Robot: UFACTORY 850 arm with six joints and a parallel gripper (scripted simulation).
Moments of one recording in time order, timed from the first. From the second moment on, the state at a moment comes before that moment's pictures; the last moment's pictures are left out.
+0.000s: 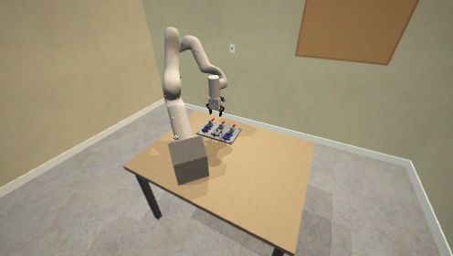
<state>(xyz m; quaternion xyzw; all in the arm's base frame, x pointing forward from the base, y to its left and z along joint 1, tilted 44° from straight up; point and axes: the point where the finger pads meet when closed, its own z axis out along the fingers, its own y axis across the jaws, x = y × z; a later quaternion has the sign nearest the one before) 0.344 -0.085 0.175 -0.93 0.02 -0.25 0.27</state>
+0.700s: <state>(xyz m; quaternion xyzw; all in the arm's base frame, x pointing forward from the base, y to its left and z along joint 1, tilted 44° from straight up) 0.344 -0.085 0.175 -0.93 0.01 -0.25 0.27</state>
